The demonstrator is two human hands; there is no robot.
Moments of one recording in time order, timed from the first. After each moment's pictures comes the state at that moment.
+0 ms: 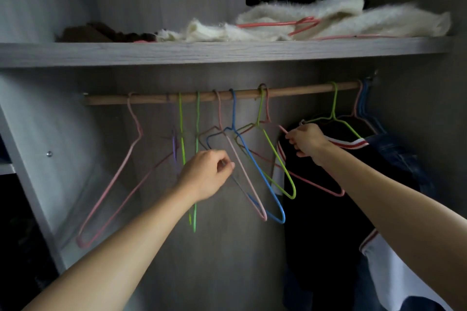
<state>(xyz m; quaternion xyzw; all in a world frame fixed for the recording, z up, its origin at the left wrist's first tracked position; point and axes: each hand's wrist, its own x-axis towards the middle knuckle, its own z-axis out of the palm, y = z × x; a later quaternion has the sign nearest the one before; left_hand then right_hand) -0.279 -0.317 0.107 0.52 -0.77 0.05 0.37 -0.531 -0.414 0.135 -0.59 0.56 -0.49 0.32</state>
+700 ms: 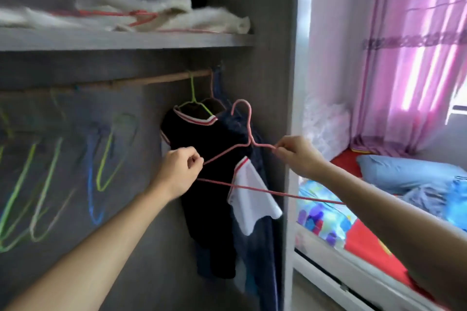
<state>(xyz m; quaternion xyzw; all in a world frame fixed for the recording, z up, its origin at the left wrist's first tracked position) -0.480 -0.271 0.076 0.42 -0.83 -0.04 0.38 -0.756 -0.177 0.083 -0.60 0.70 -0.37 0.04</state>
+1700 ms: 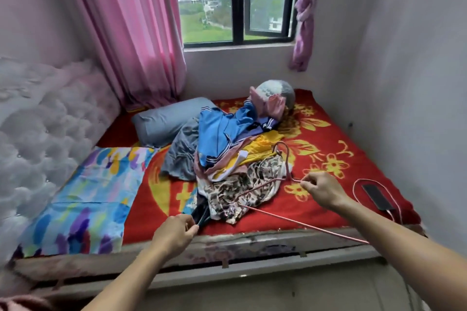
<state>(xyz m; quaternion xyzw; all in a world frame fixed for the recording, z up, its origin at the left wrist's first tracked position) -1.157 -0.016 -0.200 0.15 -0.96 -0.21 -0.10 -1.306 0.327 -0.168 -0.08 0.95 -0.30 0.06</state>
